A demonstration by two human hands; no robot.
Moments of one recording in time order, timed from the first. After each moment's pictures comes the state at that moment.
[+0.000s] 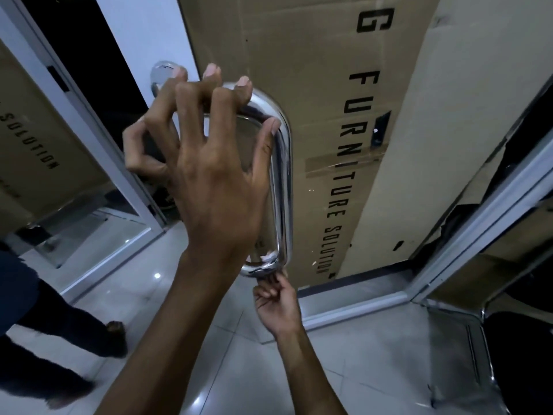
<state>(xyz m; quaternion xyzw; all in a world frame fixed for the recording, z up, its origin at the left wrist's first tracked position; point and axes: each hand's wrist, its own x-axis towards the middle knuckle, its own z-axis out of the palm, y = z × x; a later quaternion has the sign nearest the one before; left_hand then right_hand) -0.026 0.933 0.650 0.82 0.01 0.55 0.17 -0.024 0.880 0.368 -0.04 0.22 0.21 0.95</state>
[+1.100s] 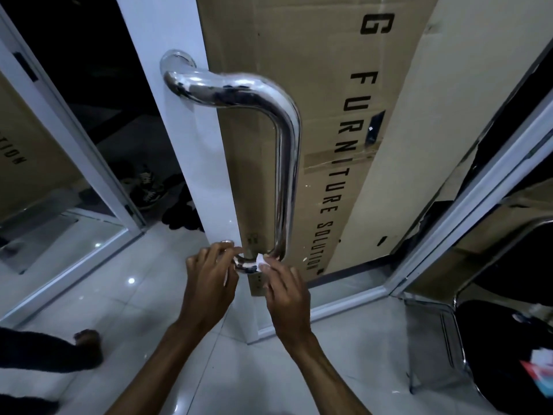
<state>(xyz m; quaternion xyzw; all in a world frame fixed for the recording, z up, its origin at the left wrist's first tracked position) -0.050 1.029 0.416 0.96 -0.07 0.17 0.19 -0.050 0.853 0.368 -0.87 -0.18 -0.37 0.29</state>
